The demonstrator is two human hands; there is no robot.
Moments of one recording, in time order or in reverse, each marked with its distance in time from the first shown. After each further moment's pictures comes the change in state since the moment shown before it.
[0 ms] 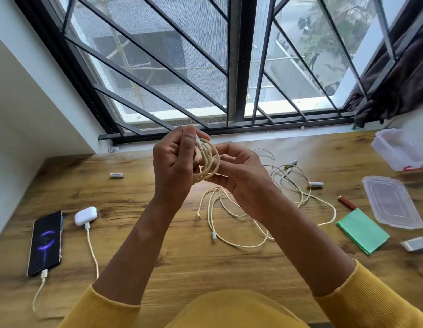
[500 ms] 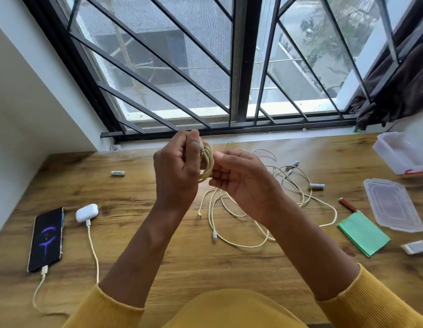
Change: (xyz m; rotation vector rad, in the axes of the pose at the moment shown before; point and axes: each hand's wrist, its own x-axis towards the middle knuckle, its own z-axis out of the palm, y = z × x) left_hand -0.009 -0.007 -0.002 0.414 0.132 0.120; right_hand -0.005 -0.003 -0.001 0.066 -0.079 0.107
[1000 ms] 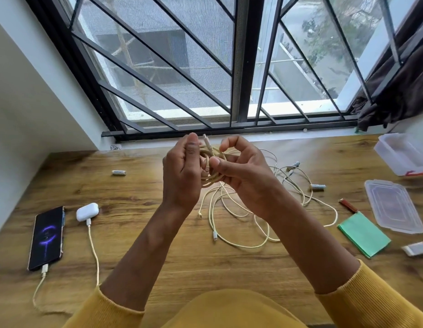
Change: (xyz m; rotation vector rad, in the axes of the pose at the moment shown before) left_hand -0.007 0.007 0.006 -0.235 -0.099 -0.240; right_hand 0.006 0.000 -0.003 -0.039 0.012 -0.126
